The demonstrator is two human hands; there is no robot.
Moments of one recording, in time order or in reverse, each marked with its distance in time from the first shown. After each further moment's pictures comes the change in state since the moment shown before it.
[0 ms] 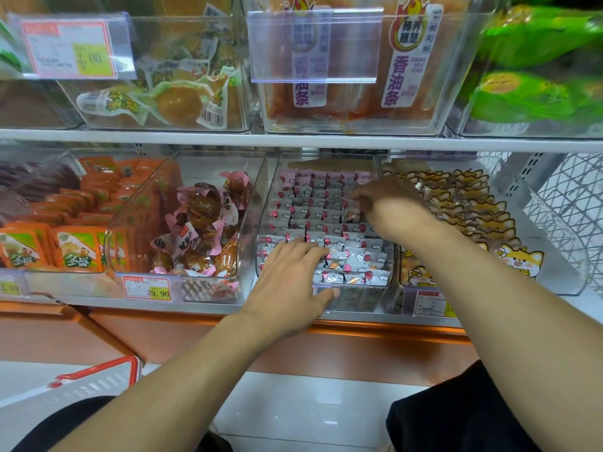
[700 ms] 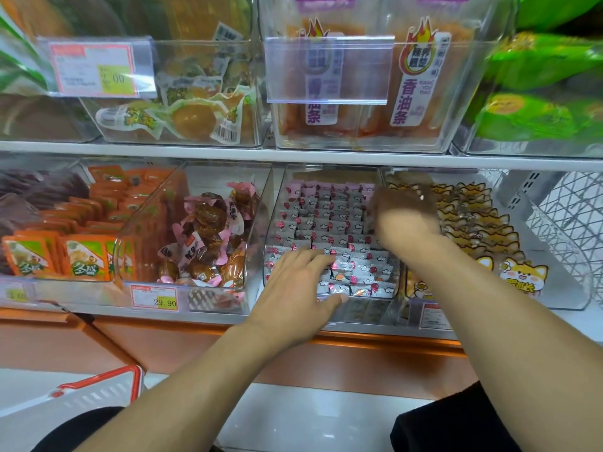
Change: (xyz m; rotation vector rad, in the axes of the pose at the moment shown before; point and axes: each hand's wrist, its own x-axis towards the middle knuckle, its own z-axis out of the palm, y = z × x) left_hand 0.000 0.001 -0.007 -0.094 0.027 -0.028; right_hand -0.007 -0.017 -0.010 -0.329 0.039 0.193
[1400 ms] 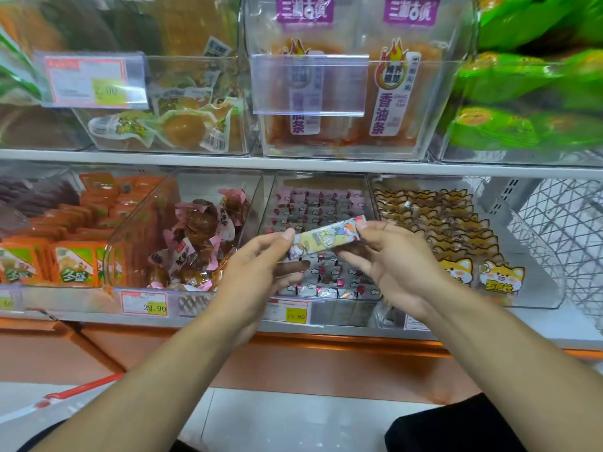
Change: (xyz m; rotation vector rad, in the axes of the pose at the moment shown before) left_hand 0.000 0.014 -0.045 -1.386 0.203 -0.571; right_hand -0.078 0.000 -0.028 2.039 -0.346 0.493
